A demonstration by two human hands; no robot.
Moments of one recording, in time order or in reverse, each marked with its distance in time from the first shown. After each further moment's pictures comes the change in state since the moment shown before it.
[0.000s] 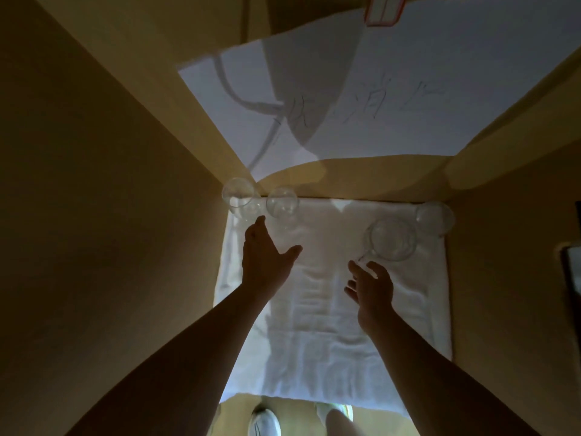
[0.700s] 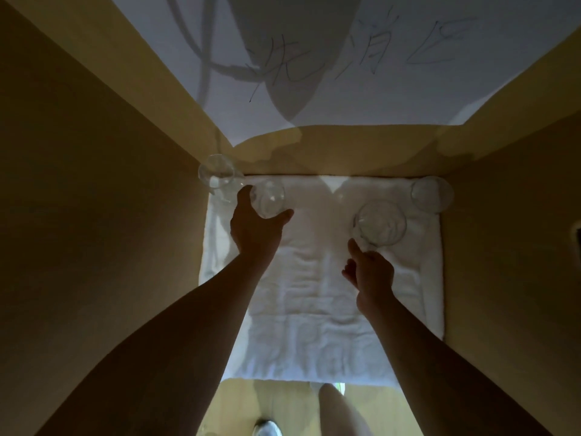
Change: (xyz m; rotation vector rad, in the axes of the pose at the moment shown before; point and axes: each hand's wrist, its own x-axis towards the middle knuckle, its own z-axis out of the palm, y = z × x) left_hand 0.036 0.009 0.040 -0.237 0.223 -0.046; right_hand 0.044 0.014 -0.015 0.035 0.033 0.022
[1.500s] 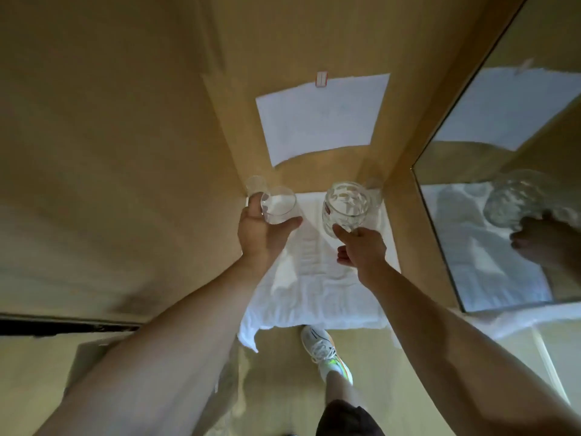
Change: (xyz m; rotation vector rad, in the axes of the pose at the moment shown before) left_hand -0.230 0.048 -0.218 -0.320 -0.119 0.248; right_hand -0.271 0.002 -0.098 -0.204 -0.097 -0.471
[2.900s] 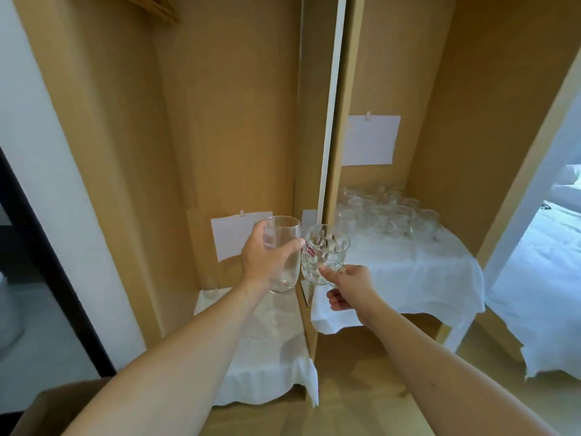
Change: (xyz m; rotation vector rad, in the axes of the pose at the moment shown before) left_hand -0.441 0.213 -0.019 -0.178 -0.076 0.470; right_hand -0.372 0.003 -0.353 0.021 -0.101 -0.469
